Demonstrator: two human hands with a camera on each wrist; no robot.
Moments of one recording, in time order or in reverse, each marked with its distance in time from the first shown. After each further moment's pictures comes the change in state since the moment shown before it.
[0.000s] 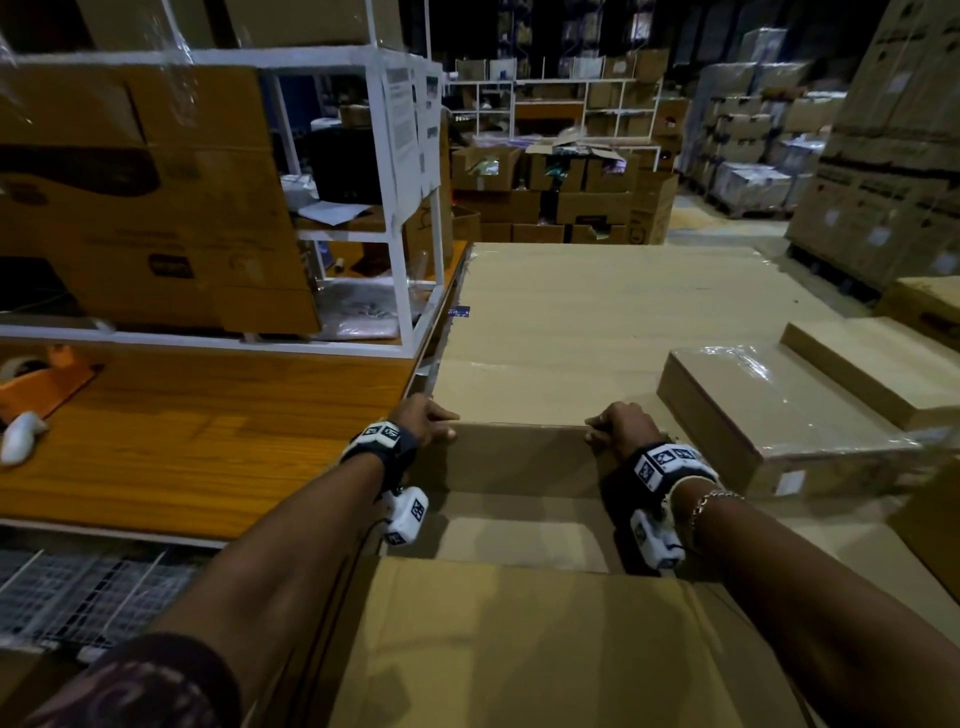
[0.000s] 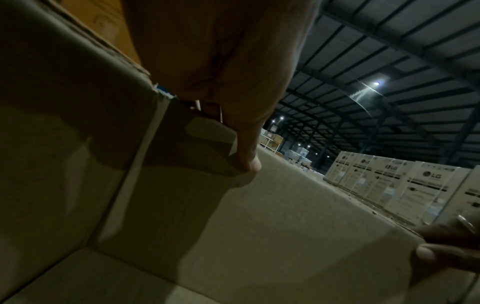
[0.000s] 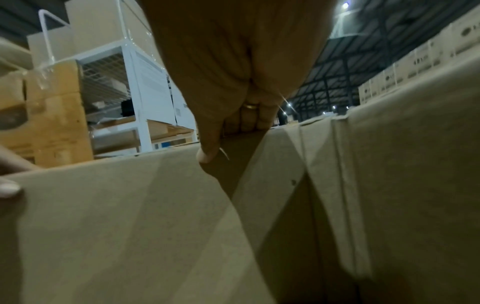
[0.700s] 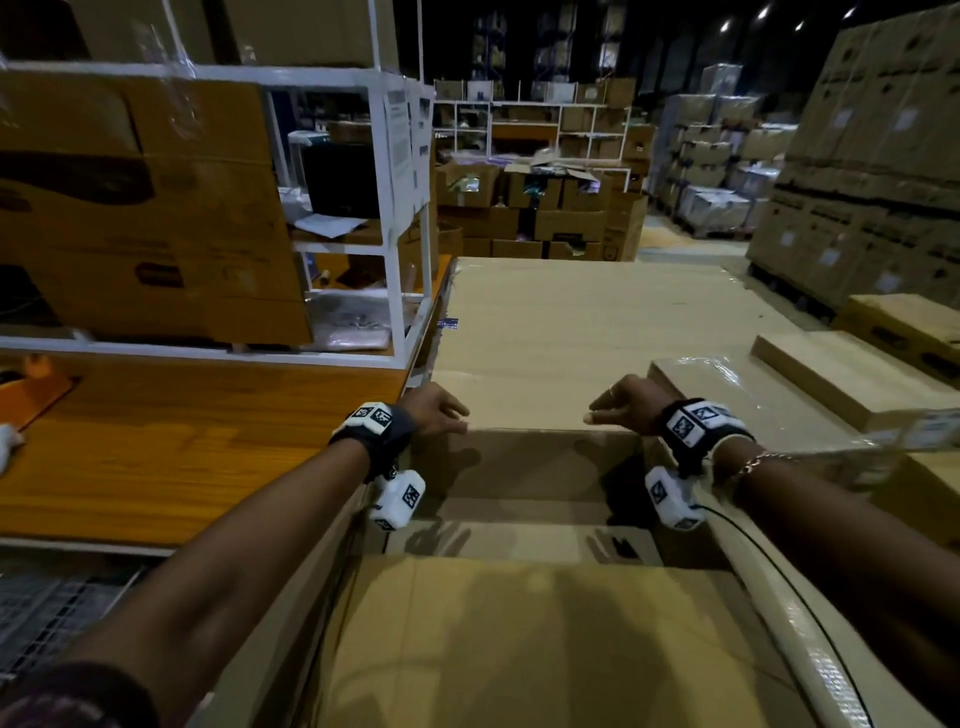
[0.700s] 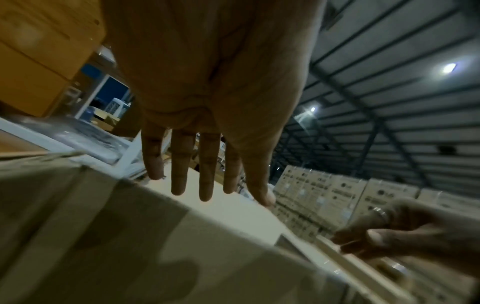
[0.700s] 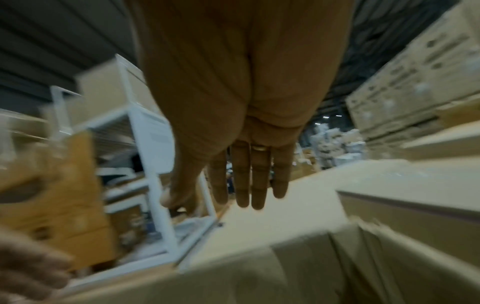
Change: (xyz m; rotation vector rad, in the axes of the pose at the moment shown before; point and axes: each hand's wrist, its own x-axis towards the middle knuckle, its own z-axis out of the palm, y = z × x) left_hand -0.021 0.048 -0.041 0.168 -0.170 0.162; right_hand -0.029 -0.037 -0.092 0.032 -0.193 -0.068
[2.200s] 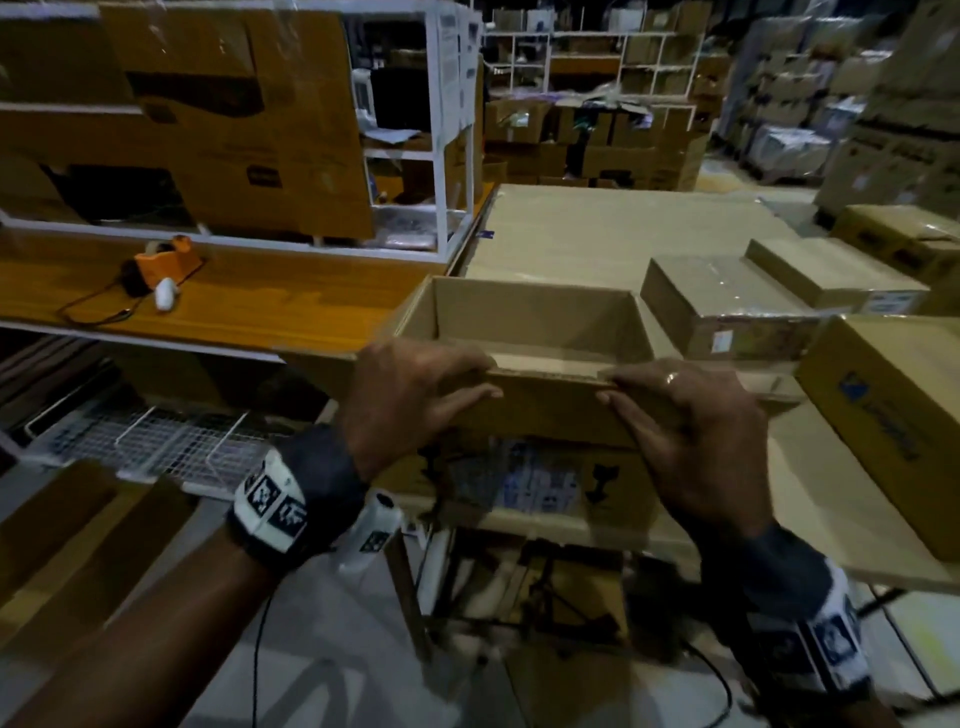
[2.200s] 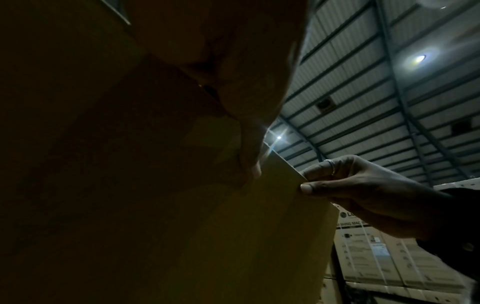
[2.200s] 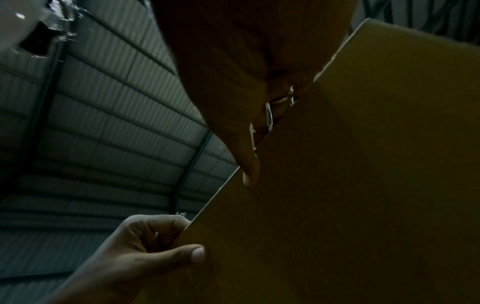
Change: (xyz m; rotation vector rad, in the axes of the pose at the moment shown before) left_hand -0.474 0.202 0.105 0.262 0.735 0.500; right_hand -0.514 -0.099 0.061 0.195 0.774 -0.462
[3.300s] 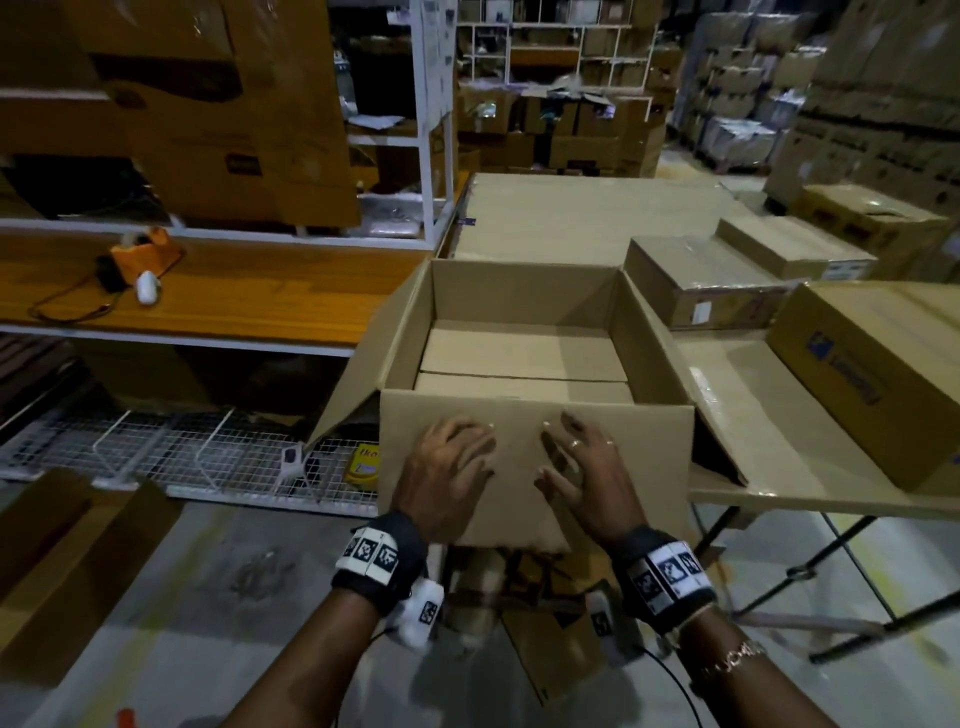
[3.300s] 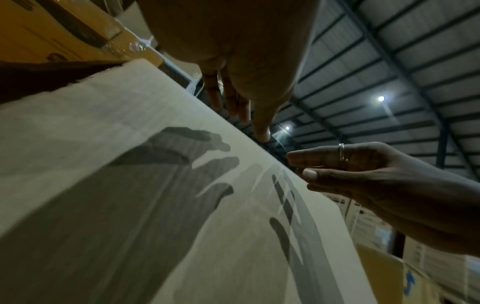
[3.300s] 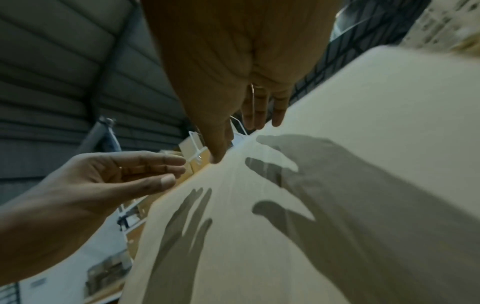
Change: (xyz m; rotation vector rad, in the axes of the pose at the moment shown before) left_hand -0.149 -0.036 0.117 -0.206 0.025 -0.227; right_hand -0.118 0.033 0.143 -0.067 -0.404 0.225
